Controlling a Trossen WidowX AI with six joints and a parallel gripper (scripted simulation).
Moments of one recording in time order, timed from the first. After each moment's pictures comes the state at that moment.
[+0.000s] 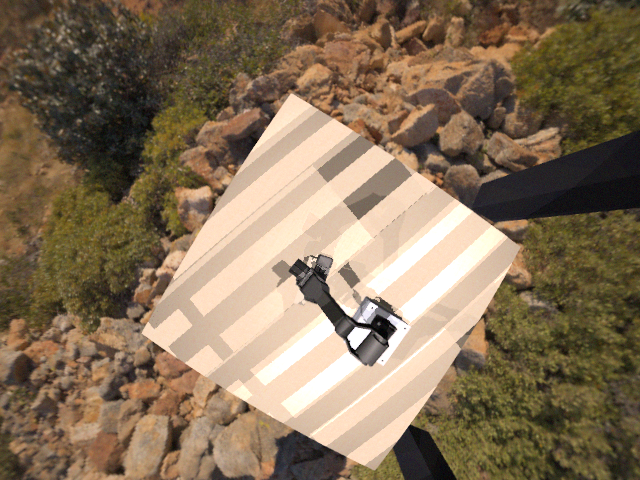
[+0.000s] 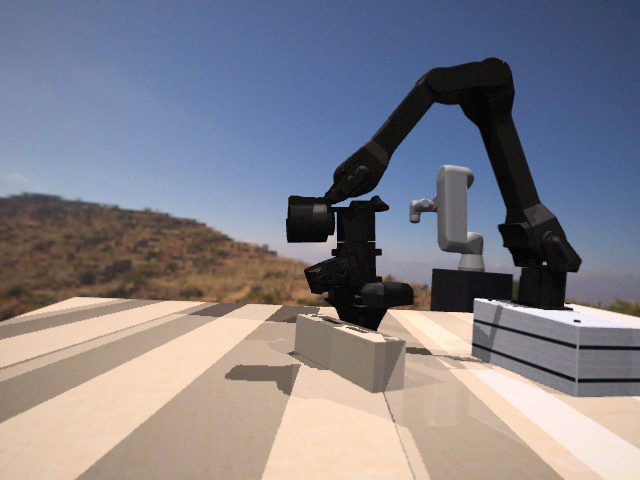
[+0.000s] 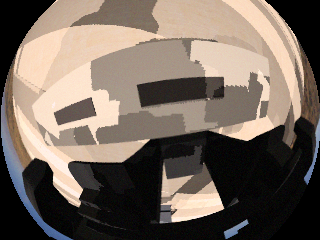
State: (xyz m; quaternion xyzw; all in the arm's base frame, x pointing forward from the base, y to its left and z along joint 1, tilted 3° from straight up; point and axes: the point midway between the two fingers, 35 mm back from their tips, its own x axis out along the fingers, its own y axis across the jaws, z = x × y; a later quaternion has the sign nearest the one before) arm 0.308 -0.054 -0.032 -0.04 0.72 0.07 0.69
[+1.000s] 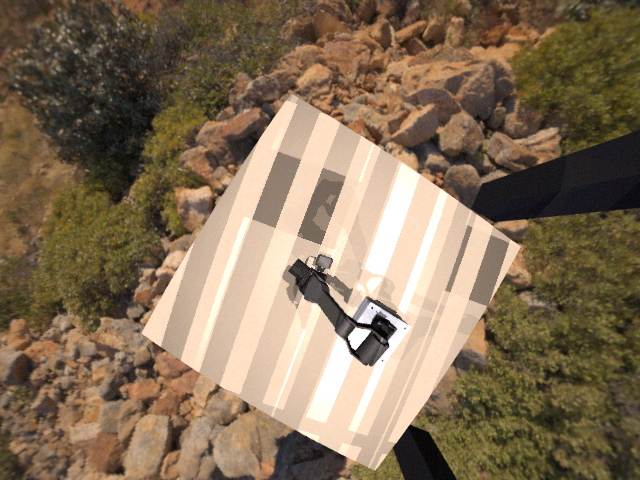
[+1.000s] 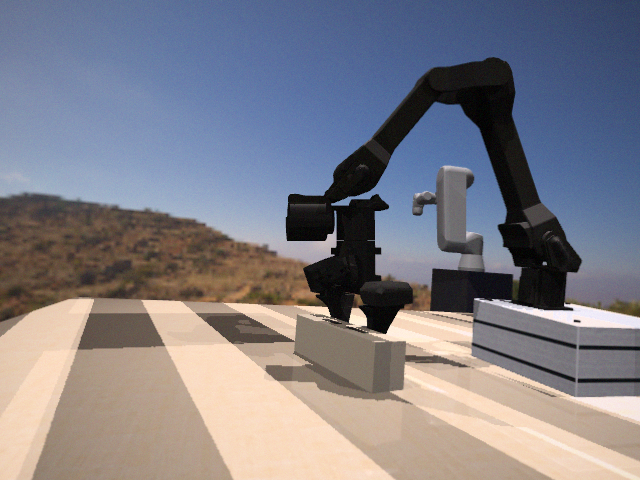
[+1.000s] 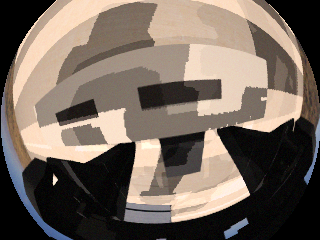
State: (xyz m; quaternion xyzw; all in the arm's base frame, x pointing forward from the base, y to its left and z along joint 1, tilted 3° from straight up) arm 0.308 -0.053 -0.032 -0.04 0.72 0.07 0.69
